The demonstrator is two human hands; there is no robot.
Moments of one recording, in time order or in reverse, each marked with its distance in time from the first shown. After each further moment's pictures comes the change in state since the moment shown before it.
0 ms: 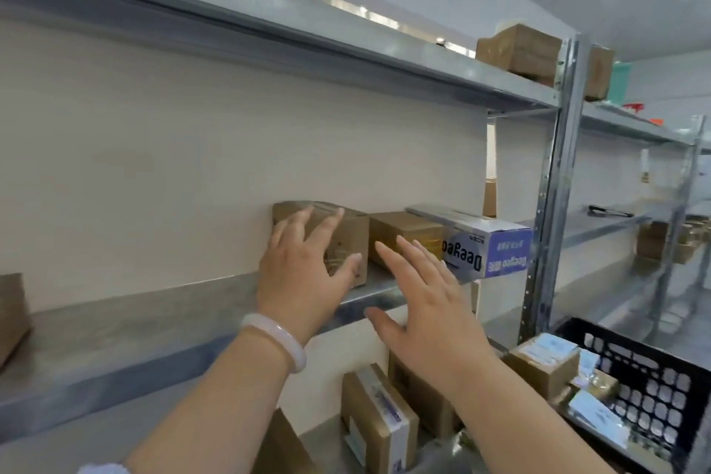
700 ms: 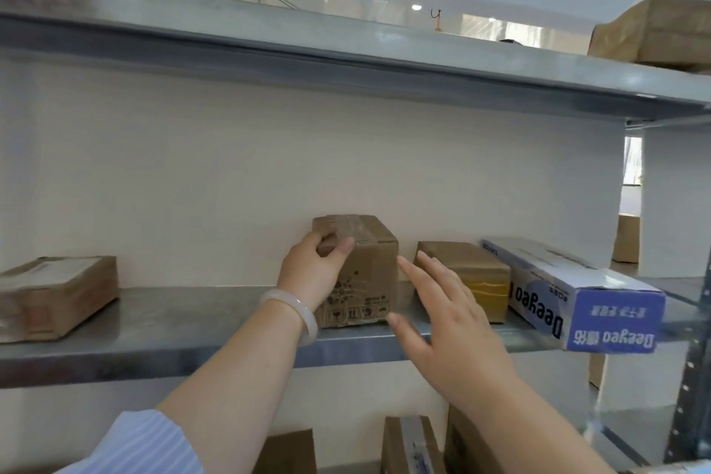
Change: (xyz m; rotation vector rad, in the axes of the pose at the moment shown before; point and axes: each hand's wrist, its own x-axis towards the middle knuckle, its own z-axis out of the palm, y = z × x) left_hand 0.065 -0.011 0.047 -0.300 0.147 -0.531; right_hand 0.076 0.086 0.028 0.323 -0.093 -0.257
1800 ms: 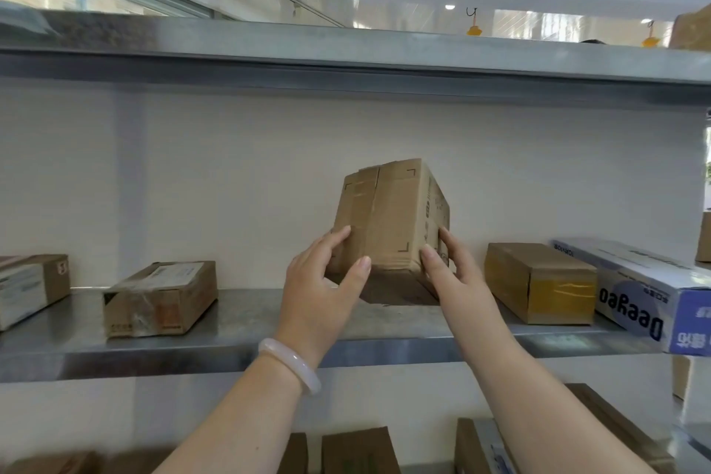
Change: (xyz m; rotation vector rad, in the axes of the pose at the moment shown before) left_hand -0.059 -0.029 -0.106 -0.005 0.152 0.293; right_hand 0.050 -0.083 0.048 1.060 0.129 0.284
